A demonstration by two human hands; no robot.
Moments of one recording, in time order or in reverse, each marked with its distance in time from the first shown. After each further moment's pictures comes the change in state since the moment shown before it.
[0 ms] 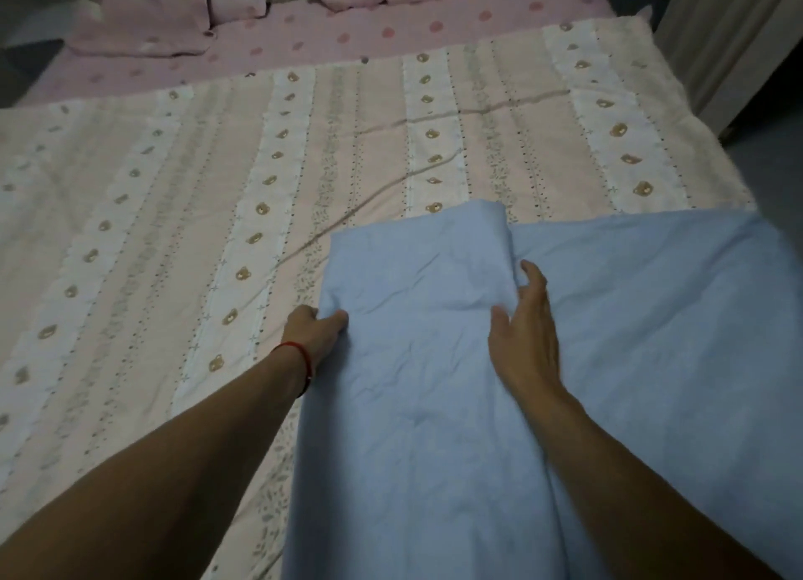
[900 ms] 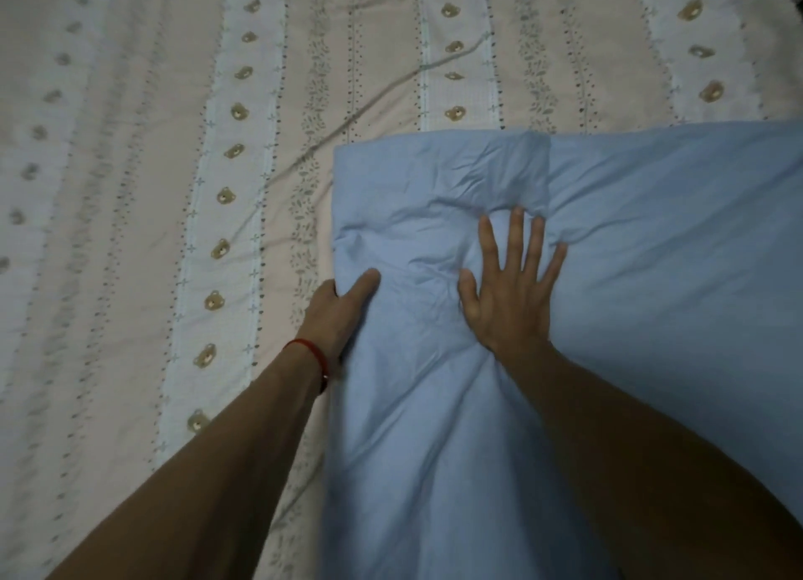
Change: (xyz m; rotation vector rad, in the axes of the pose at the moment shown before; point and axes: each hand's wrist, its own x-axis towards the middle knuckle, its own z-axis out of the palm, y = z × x) left_hand -0.022 -0.048 0.009 -0.257 -0.275 -0.048; right_hand -0.007 0.053 0.077 -0.787 -0.028 -0.355
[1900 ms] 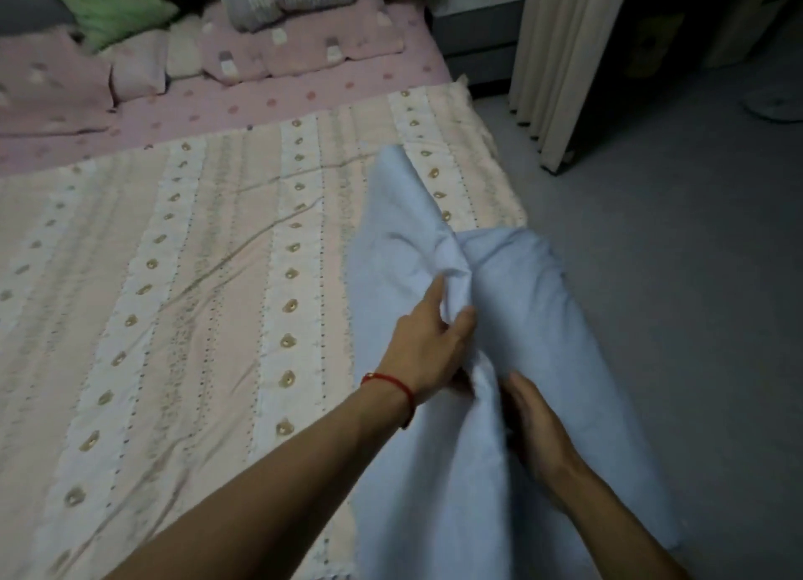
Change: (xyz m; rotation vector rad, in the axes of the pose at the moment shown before) left_hand -0.292 0.131 0.297 0.434 -0.285 0.668; right_hand -0.163 0.265 -0.196 1.648 -0.344 0.675
